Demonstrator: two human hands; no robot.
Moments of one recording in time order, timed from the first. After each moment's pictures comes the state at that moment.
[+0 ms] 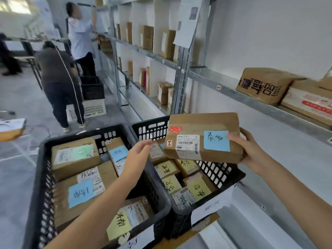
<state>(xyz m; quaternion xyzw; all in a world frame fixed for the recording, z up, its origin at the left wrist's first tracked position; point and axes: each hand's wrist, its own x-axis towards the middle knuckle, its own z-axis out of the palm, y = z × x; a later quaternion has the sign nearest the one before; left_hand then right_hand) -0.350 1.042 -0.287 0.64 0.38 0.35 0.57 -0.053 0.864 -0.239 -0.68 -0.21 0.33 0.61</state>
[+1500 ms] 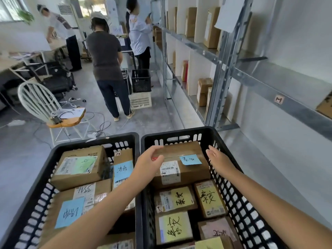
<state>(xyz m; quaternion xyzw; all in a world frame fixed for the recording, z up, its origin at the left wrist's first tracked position) -0.237 1.150 -0.316 0.70 0.52 0.29 0.39 0.036 1.130 -0.376 -0.75 -0.48 0.33 0.32</state>
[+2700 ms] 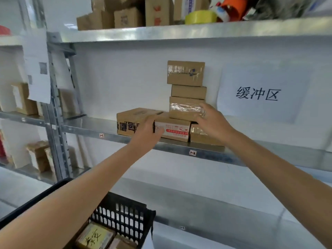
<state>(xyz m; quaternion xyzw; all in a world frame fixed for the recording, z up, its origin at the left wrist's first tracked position) -0.039 0.935 -0.097 0.87 -0.09 0.32 0.36 0.000 0.718 -0.049 -0.89 -0.23 -0.20 0.34</state>
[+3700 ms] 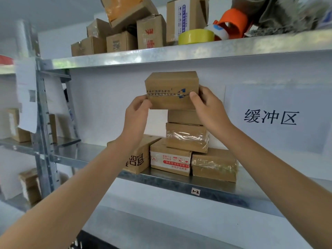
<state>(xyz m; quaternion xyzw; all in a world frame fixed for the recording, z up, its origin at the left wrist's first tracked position) 0.034 0.930 0.012 0.67 -0.06 0.39 0.62 0.081 0.738 0.032 -0.75 -0.32 -0.29 0.50</state>
